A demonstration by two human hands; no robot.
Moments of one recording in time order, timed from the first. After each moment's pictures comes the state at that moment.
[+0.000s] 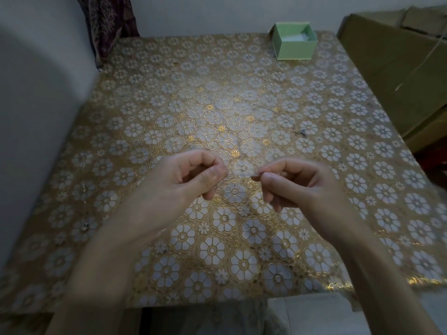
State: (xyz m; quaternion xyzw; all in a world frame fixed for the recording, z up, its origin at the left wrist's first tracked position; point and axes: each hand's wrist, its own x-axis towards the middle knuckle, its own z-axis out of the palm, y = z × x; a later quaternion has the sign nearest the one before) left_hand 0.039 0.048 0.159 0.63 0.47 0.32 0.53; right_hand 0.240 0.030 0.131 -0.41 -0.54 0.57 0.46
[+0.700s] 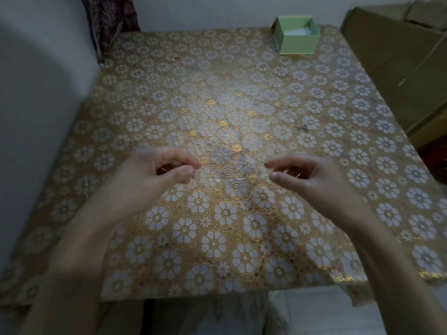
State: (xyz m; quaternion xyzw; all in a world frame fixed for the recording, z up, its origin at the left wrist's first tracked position) left_hand 0.002 0.061 0.150 0.70 0.56 0.22 0.38; right_hand 0.256 0.038 0.118 -0.59 -0.59 0.45 0.33
